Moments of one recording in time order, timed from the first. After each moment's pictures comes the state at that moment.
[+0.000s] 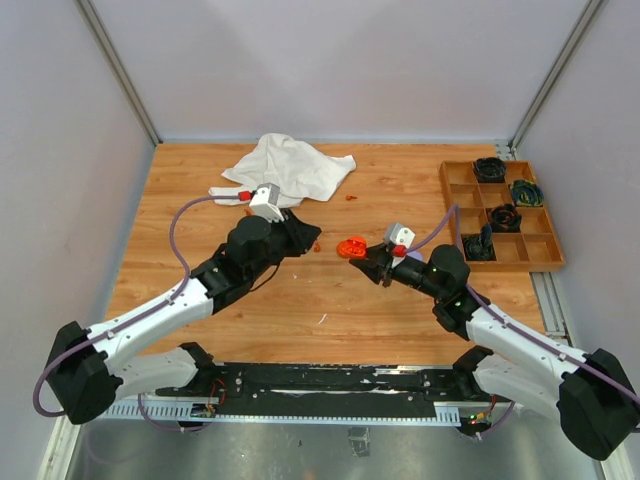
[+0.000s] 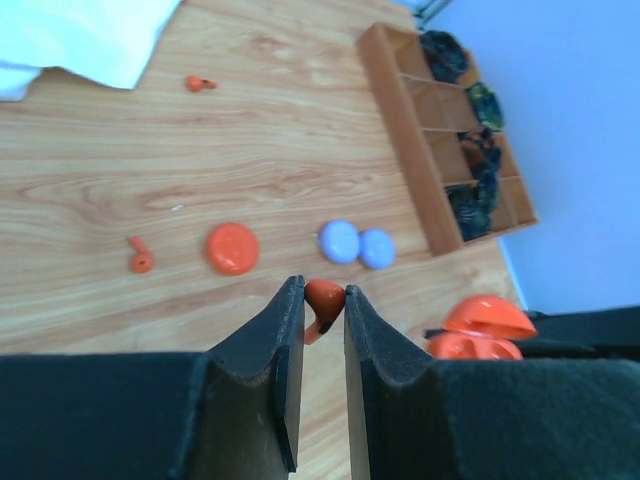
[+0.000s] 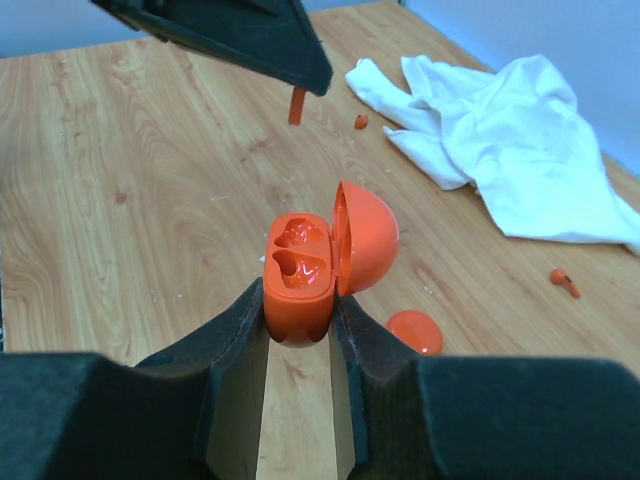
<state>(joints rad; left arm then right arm) -0.74 1.09 0.75 0.09 -0.19 -0.69 0.63 0.95 0.39 0.52 -0.47 -0.10</state>
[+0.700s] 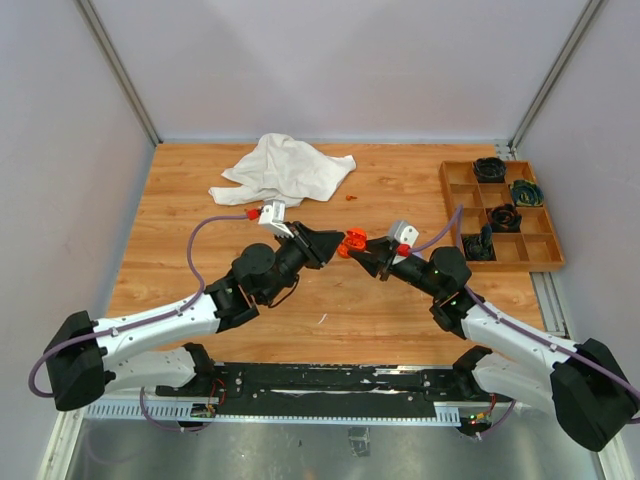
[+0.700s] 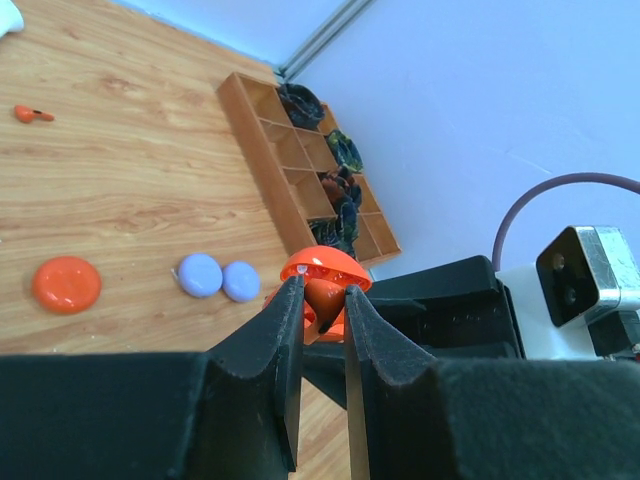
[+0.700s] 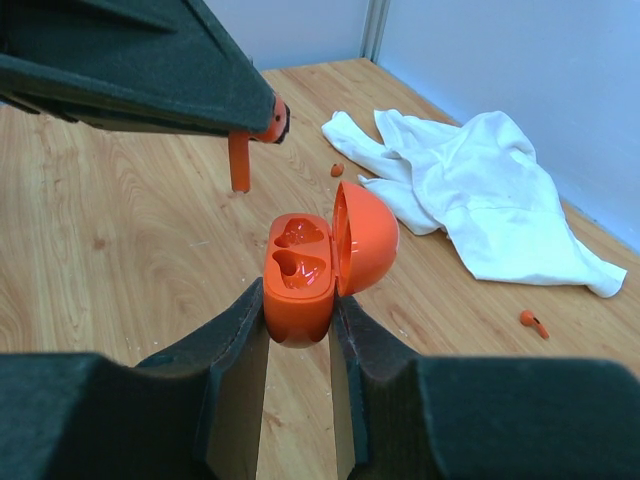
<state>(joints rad) -1.00 1.06 0.65 0.45 -0.37 -0.79 0.63 1.01 0.37 0.73 -0.43 -0.09</state>
